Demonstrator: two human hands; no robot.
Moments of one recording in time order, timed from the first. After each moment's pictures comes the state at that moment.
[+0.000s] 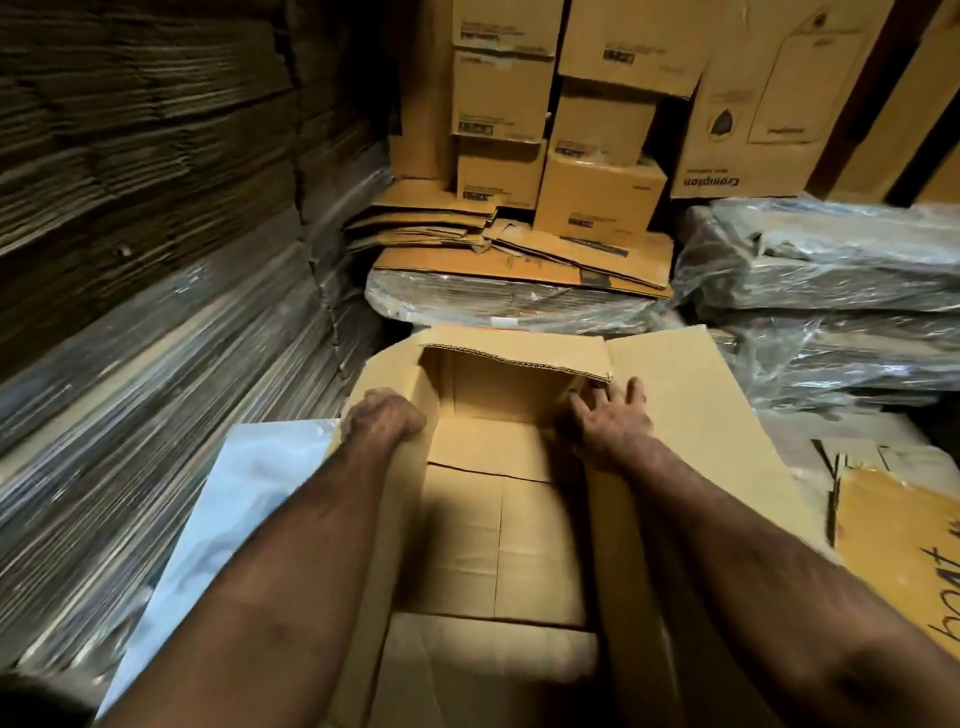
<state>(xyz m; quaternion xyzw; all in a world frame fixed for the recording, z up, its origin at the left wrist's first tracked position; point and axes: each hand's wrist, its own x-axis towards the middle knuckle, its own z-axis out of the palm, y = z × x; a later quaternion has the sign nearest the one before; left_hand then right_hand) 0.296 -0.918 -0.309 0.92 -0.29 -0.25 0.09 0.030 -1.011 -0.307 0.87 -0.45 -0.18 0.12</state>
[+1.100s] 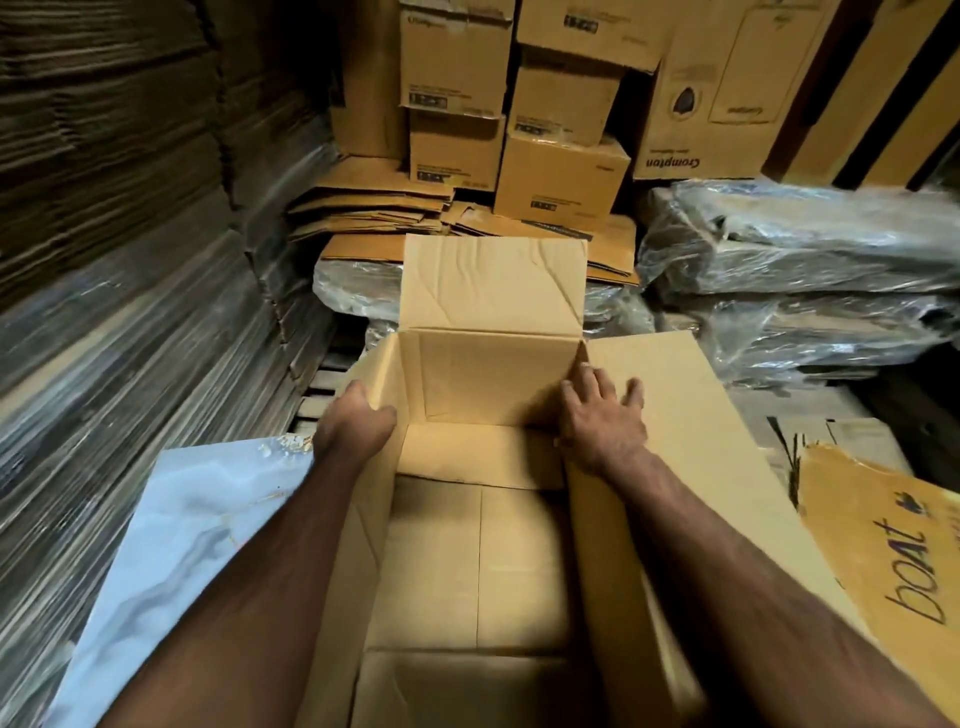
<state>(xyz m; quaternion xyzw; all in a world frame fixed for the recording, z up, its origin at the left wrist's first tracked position) 0.310 -0.941 -0.330 0.89 -0.37 -0.18 0.22 0.035 -1.039 -0.316 0.84 -0.52 -0.11 0.07</state>
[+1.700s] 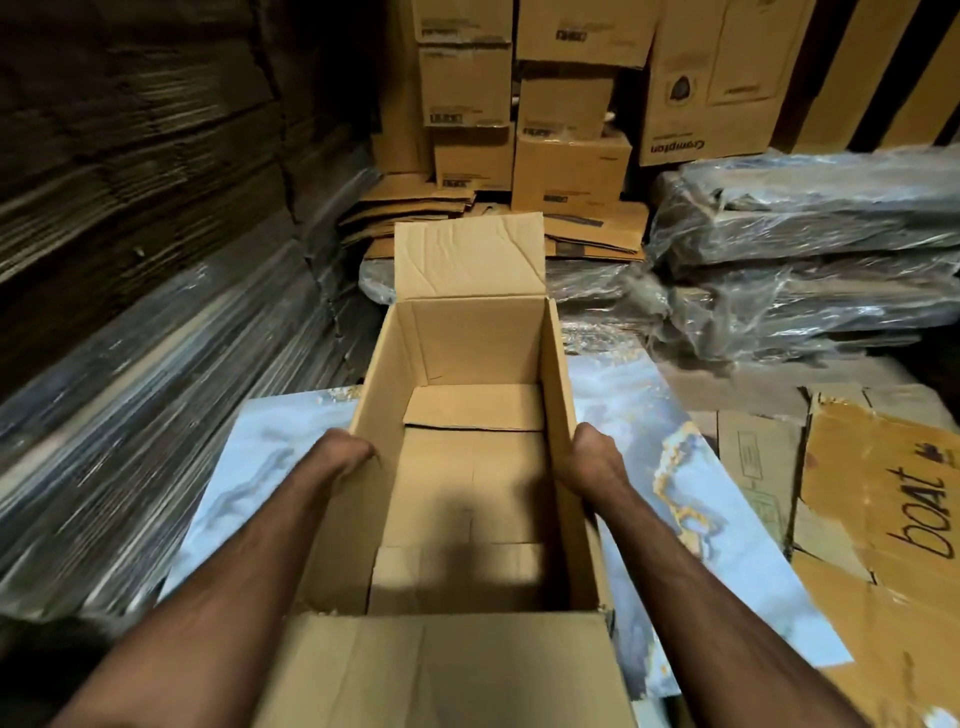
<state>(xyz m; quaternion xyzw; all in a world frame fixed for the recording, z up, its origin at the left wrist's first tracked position) 0.244 -0.774 -0.320 0.89 -0.29 -0.29 0.20 -0.051 -0.870 -0.319 0.70 -0.64 0.08 -0.32</state>
